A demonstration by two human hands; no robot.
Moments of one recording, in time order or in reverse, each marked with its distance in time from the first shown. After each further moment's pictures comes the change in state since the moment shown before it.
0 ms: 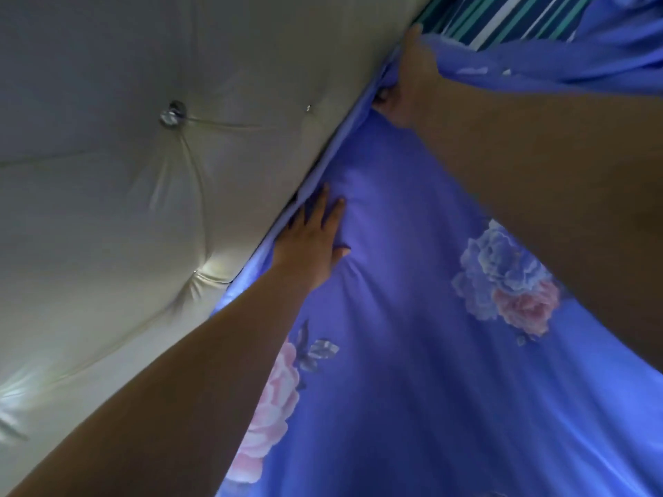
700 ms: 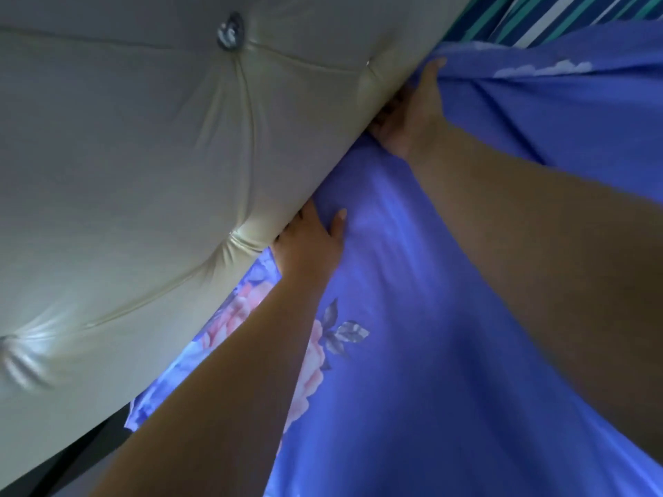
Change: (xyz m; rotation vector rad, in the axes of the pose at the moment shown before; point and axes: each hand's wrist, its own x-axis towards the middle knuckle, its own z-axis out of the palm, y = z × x) left_hand -0.033 -0.019 0.029 -0.340 0.133 -0.645; right_hand -0.031 0.082 0.026 0.294 -0.159 0.125
